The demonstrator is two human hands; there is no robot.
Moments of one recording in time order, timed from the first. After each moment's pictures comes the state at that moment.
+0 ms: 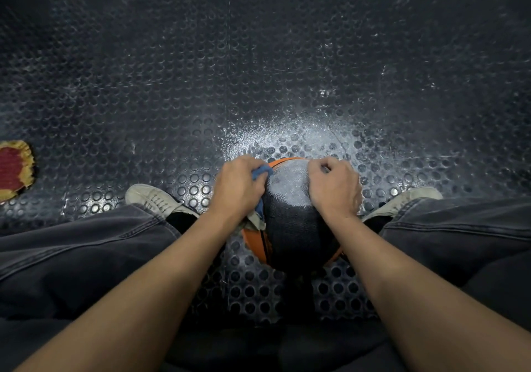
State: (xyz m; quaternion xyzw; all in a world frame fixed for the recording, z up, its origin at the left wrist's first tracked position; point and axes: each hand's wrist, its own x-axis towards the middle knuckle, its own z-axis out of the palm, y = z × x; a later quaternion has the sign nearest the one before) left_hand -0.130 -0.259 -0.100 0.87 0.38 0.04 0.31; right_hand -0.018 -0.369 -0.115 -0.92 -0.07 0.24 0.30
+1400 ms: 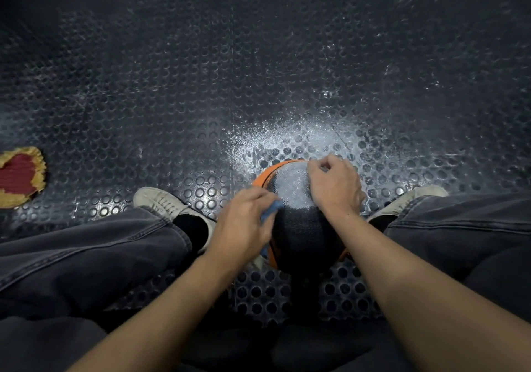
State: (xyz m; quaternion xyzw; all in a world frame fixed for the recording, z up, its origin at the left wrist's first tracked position) left_hand -0.176 -0.296 -0.089 0.92 0.27 0.06 0.30; right_hand -0.017 -0.364 -0.114 -0.92 -0.09 0.26 0.29
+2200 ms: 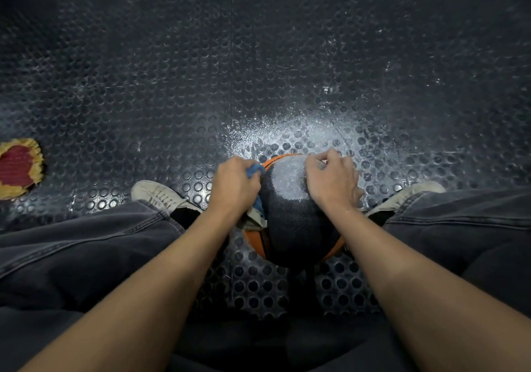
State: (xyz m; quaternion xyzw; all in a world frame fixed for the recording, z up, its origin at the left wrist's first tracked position) left_hand -0.138 -0.260 -0.095 0.85 0.45 0.02 0.29; right_hand -0.017 -0.365 -0.116 -0.92 -0.11 0.29 0.24
